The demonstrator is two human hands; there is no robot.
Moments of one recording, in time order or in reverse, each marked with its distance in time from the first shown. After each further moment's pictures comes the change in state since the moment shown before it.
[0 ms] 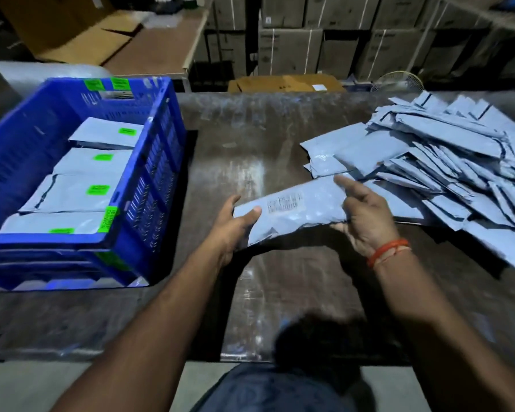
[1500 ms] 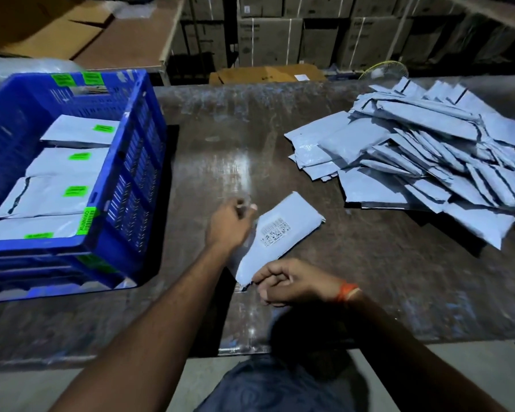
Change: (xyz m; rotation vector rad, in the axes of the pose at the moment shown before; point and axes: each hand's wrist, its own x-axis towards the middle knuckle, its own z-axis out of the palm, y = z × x) left_hand 0.022 -0.021 0.009 0.904 0.180 0.379; right_hand -0.070 0.095 0.009 -0.514 -0.800 0.289
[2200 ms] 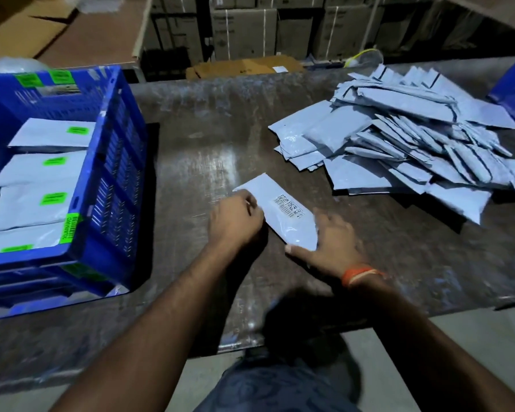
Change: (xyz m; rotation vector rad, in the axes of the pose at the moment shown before) left_hand -0.022 0.040 -0.007 0.157 -0.060 0.107; right_hand -0.013 0.009 -0.052 -0.830 0.879 0.176
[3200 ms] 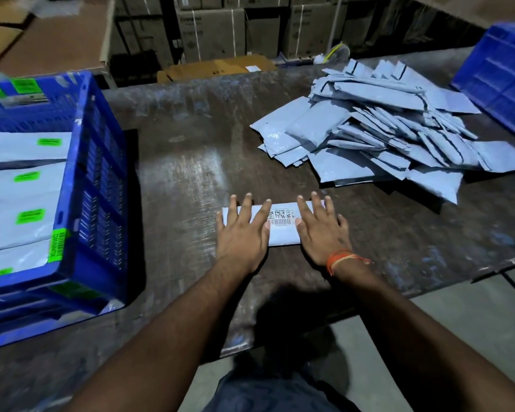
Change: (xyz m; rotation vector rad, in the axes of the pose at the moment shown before) left_hand -0.020 -0.023 0.051 0.417 -0.085 0.379; right_hand 0.013 0.005 0.026 -0.178 0.059 -0.013
